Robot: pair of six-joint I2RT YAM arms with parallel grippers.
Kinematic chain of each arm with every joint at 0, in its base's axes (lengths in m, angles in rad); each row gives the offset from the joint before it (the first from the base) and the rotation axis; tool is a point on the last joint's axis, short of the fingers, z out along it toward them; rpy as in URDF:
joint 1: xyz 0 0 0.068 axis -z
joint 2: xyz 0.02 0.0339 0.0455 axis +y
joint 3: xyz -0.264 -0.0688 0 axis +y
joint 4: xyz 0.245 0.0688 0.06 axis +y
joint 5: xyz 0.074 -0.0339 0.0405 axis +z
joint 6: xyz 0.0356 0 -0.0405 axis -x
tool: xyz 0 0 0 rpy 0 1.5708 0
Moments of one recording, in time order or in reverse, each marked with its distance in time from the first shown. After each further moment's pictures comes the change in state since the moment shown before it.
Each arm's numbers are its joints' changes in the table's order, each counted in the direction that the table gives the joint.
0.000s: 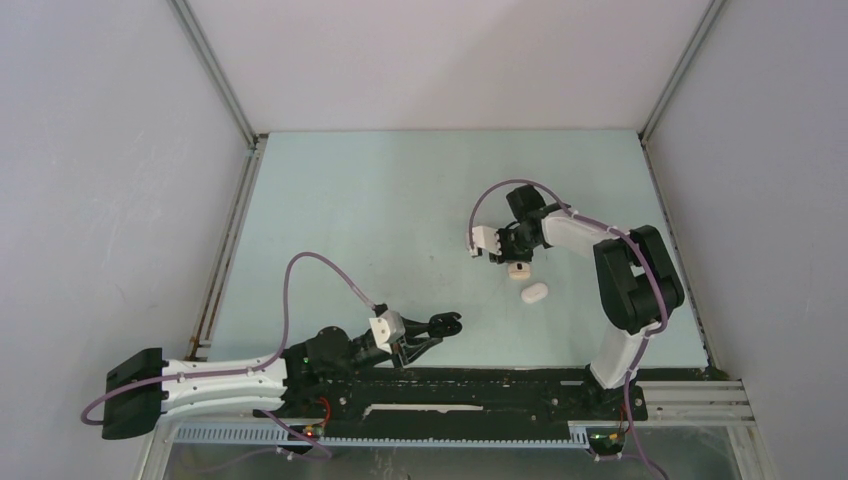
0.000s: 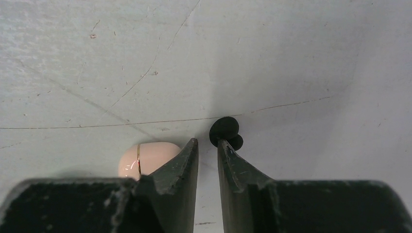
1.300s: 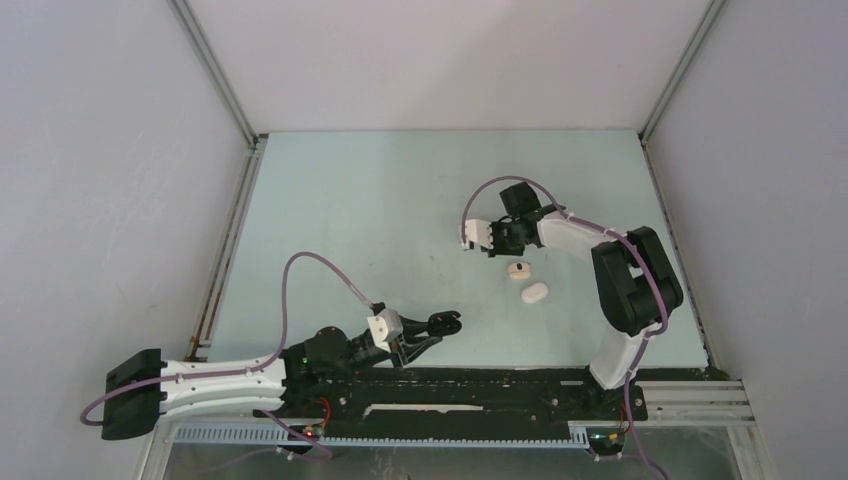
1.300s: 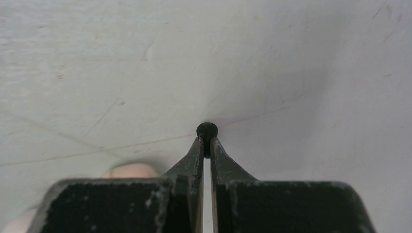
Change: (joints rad) left arm 0.002 -0.014 0.000 0.000 0.009 0.018; right arm -0.039 0.000 0.000 -0.143 -0.032 -0.066
